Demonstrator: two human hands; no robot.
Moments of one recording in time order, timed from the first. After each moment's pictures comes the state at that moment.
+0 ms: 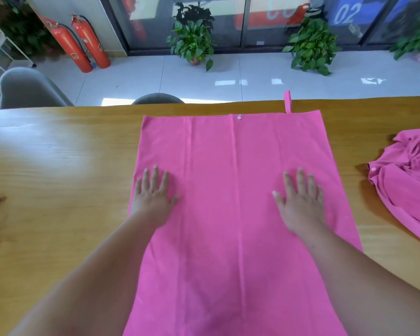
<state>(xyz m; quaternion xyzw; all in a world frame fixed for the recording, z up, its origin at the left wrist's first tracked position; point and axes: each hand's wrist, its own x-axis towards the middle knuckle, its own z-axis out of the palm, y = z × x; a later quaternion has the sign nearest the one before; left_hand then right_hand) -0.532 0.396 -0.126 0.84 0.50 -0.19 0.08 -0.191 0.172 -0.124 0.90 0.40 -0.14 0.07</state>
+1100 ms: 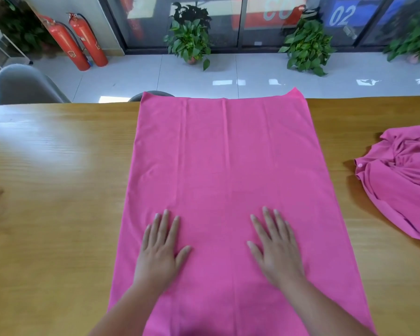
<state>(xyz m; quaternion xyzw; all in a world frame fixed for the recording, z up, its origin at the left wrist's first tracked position) -0.582 0.235 -0.153 0.88 0.45 -0.07 0.11 -0.279 0.071 -0.146 0.83 0.54 -0.13 0.04</state>
